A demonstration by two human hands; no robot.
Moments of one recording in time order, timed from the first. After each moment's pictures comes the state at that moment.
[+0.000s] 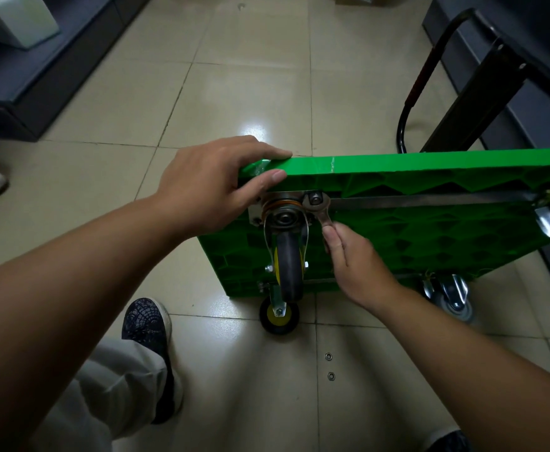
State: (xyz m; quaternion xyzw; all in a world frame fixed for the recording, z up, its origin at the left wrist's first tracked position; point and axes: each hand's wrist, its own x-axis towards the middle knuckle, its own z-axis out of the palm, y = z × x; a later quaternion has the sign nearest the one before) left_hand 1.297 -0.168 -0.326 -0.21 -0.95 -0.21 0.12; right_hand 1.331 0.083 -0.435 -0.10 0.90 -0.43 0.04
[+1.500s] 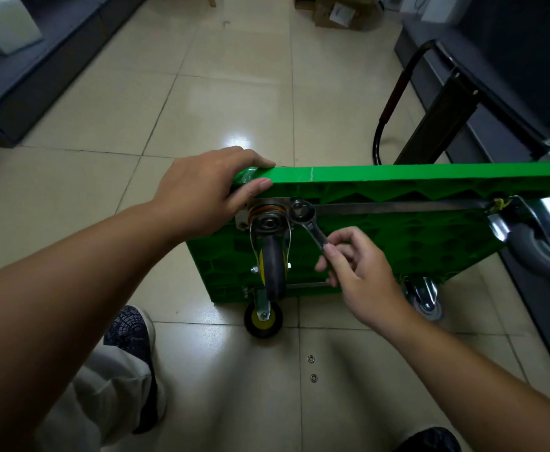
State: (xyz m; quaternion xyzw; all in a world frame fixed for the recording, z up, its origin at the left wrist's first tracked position) left_hand 1.299 -0.163 -0.331 -0.22 -0.95 -0.18 0.14; right_hand 1.375 0.097 -0.387 -0.04 0.82 -0.57 0.04
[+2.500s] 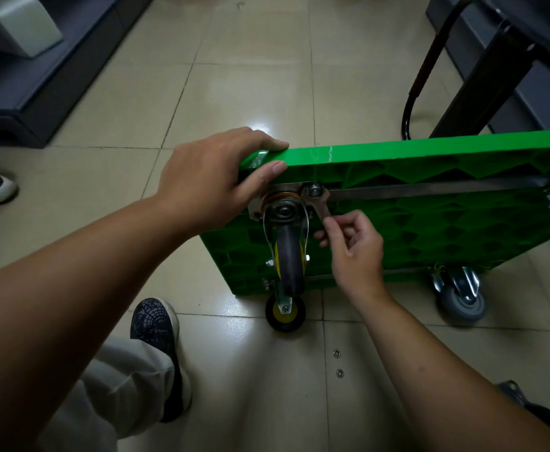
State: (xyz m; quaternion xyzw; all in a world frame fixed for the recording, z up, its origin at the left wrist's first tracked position) left_hand 1.299 -0.160 -0.328 -0.19 -0.95 -0.18 0.15; right_hand 1.332 0.060 -0.457 0.02 0.75 -0.66 -0.09
